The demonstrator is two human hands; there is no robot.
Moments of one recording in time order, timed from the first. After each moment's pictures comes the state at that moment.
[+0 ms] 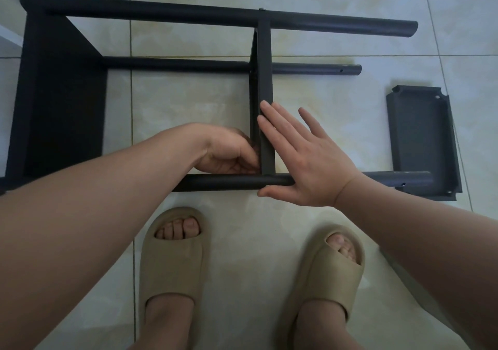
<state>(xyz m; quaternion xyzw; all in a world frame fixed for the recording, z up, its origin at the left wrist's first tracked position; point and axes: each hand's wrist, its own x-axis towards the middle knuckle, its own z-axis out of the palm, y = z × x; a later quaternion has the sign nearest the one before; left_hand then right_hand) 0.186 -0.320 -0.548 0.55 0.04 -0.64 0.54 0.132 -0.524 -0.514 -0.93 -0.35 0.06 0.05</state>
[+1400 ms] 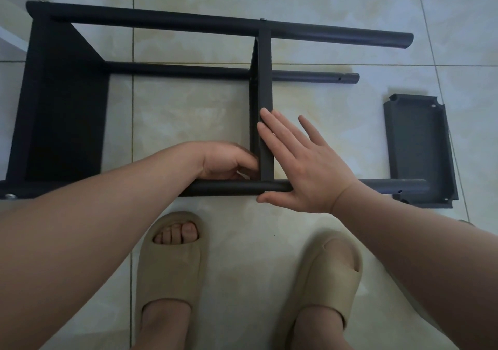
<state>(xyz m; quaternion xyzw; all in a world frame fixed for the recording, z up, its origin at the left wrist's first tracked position) 0.173 -0.319 -0.557 0.54 0.01 -0.60 0.59 0.132 -0.523 -0.511 -0.93 -0.34 0.08 0.04</state>
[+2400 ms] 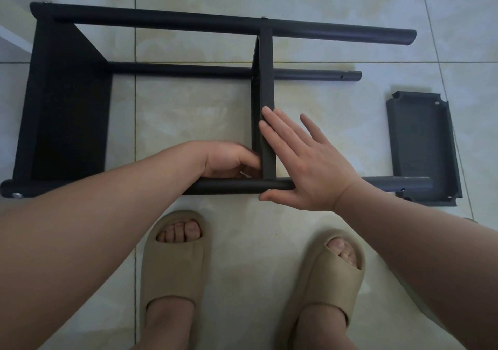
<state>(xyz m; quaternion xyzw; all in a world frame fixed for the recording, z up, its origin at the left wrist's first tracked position) 0.172 -0.321 -0.555 0.55 0.01 -0.60 0.58 0.132 -0.523 -0.512 -0.93 -0.35 0.07 0.05</state>
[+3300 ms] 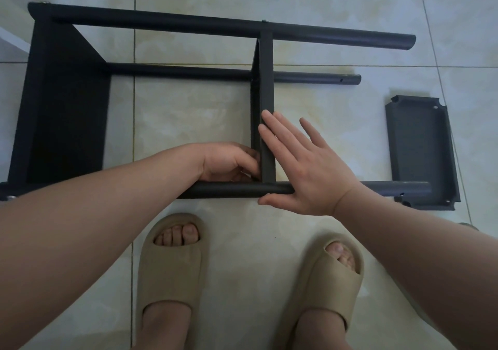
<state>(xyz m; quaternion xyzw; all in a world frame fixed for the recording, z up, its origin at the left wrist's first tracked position) 0.173 -0.321 -0.555 0.50 0.03 -0.60 0.63 0.132 -0.523 -0.510 -0.93 -0.34 0.08 0.05</state>
